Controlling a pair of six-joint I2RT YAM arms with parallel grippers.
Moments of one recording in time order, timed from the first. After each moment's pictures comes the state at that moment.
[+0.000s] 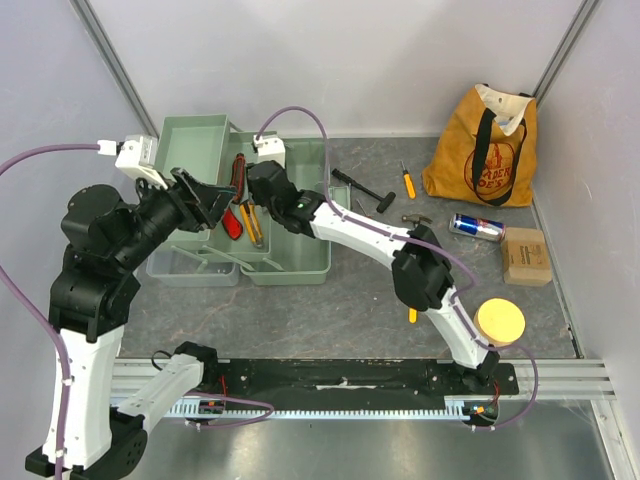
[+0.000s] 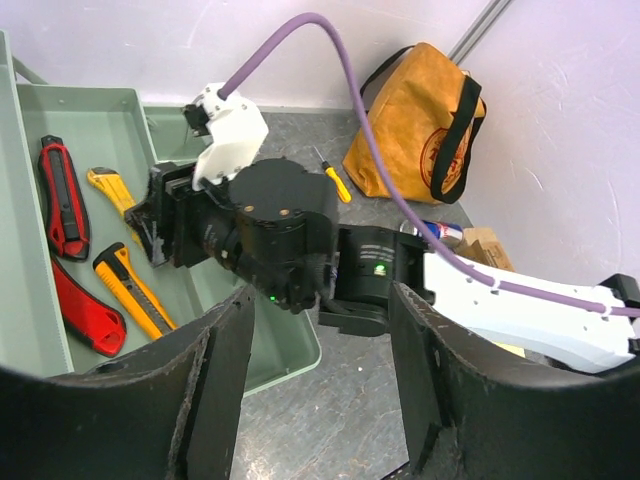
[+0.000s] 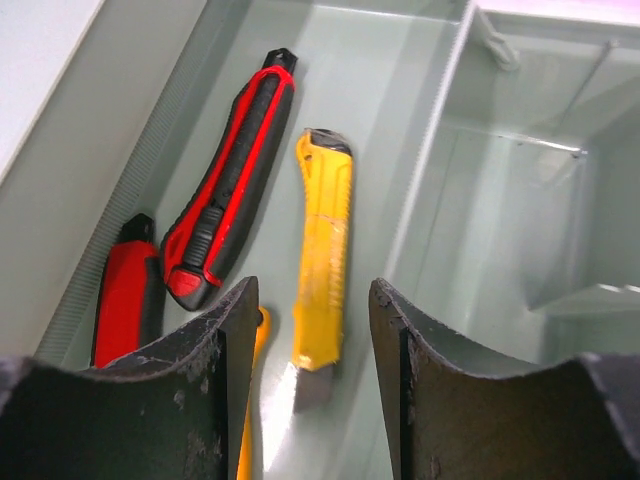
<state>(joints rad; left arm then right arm) -0.26 0.86 1.52 -0.77 0.24 -0.40 0.95 2.30 2.09 -0.16 0.52 0.37</state>
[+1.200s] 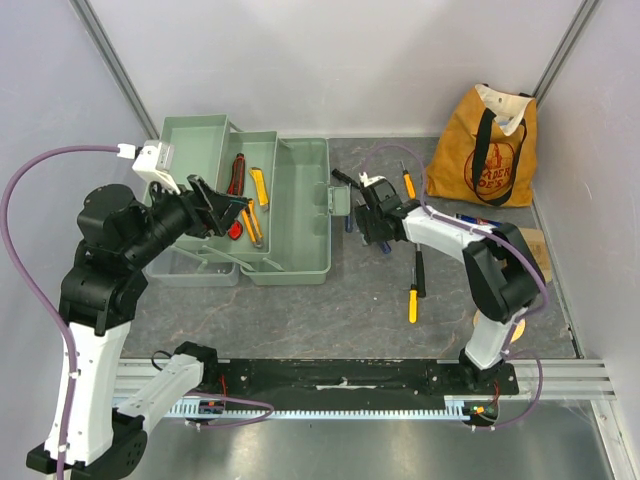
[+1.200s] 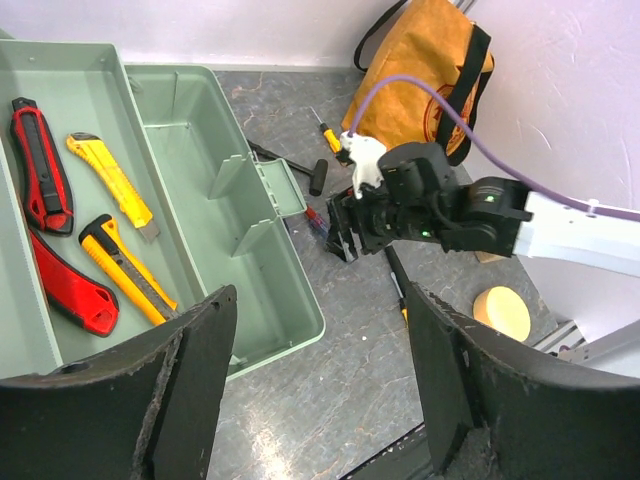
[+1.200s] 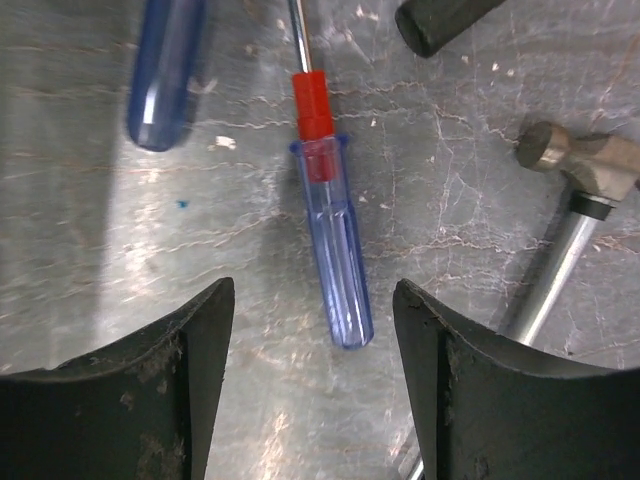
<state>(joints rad) -0.26 0.86 1.45 -0.79 0.29 -0.38 0.56 1.76 1.18 -0.39 0.22 0.20</state>
